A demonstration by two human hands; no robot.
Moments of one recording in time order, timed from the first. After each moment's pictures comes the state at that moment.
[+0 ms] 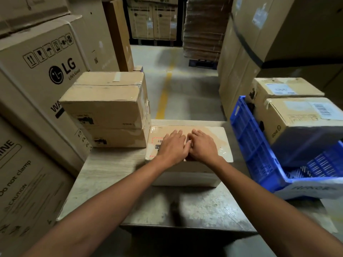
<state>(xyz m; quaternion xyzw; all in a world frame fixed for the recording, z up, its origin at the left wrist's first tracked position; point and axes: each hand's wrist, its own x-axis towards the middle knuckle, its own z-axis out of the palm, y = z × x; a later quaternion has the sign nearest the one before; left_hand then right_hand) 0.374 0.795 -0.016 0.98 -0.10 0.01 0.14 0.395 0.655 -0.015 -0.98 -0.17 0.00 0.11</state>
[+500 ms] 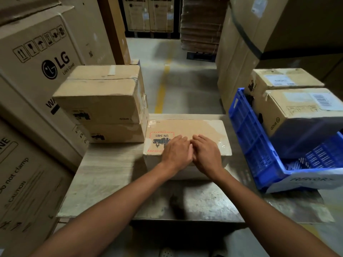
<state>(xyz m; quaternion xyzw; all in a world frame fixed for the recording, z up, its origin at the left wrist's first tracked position) 0.336 0.774 -0.027 0.96 -0.14 0.14 0.19 0.343 0.638 -0.034 -0.95 -0.19 -0.17 0.18</state>
